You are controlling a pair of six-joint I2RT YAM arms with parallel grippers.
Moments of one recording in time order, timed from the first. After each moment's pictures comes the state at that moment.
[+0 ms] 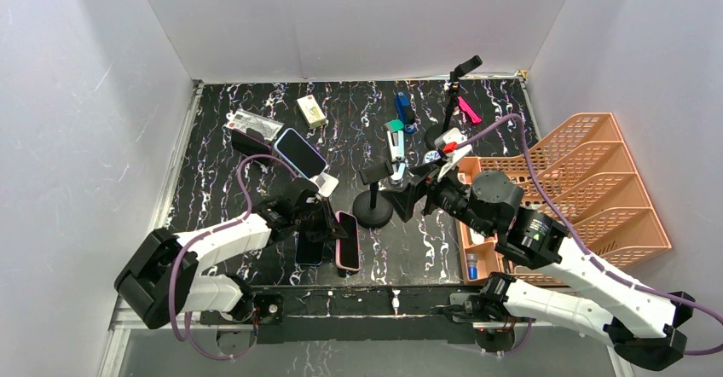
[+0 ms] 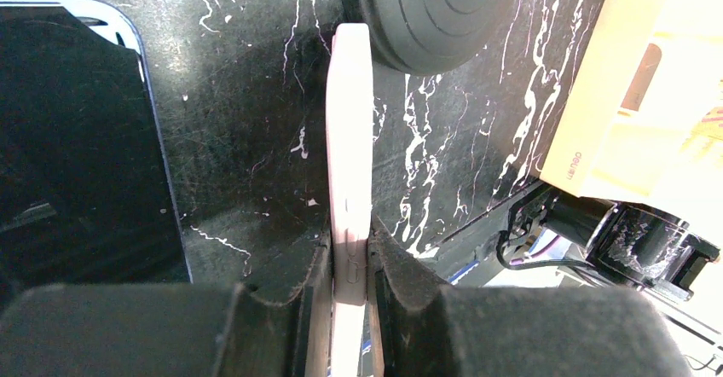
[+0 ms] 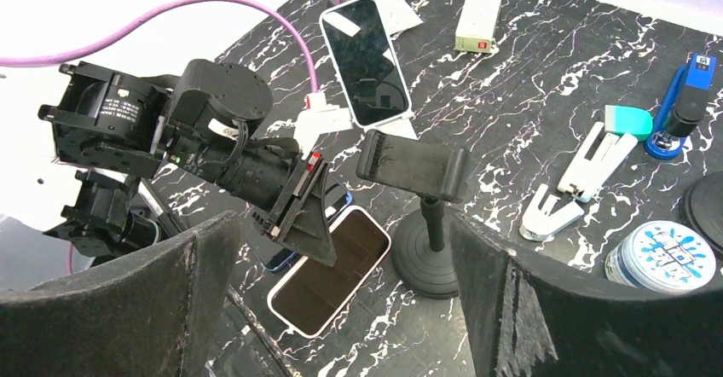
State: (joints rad) left arm -0.71 1.27 0.53 -0.15 0.27 -0.94; right arm 1.04 0.74 0.93 -0.33 0.17 0.26
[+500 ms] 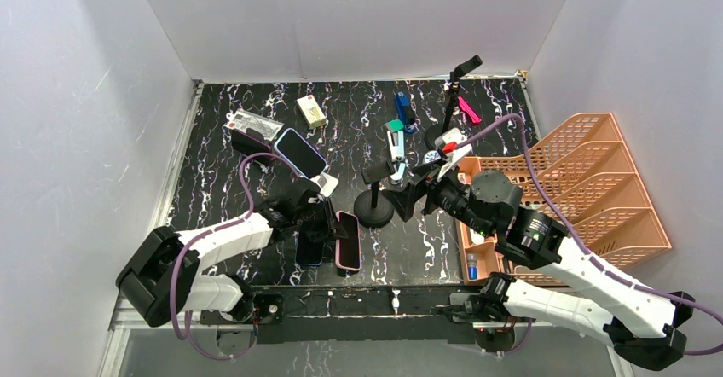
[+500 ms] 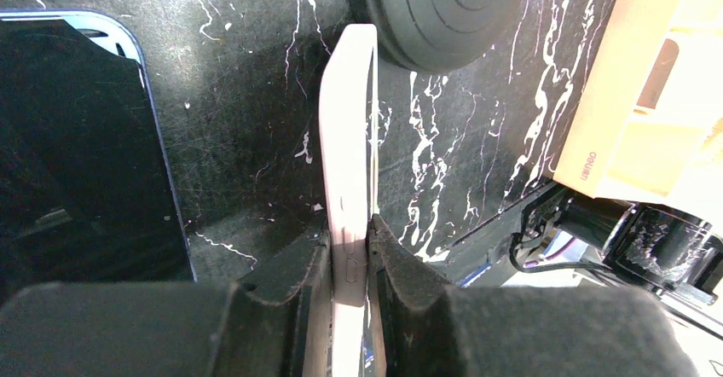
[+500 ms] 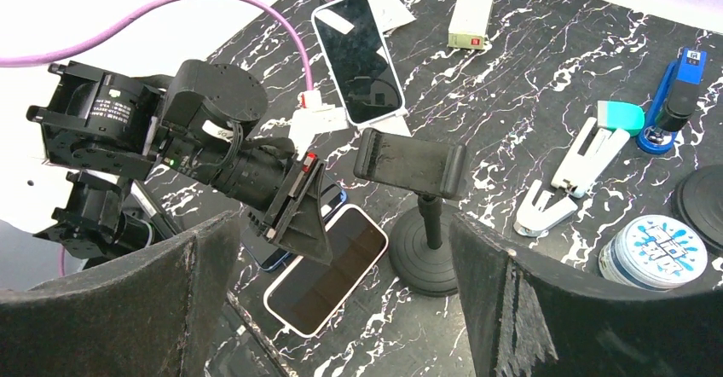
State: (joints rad) left arm -0.71 1.29 0.54 -0.15 0.24 -0.91; right arm 1.04 0.74 0.93 -0.34 0.18 0.26
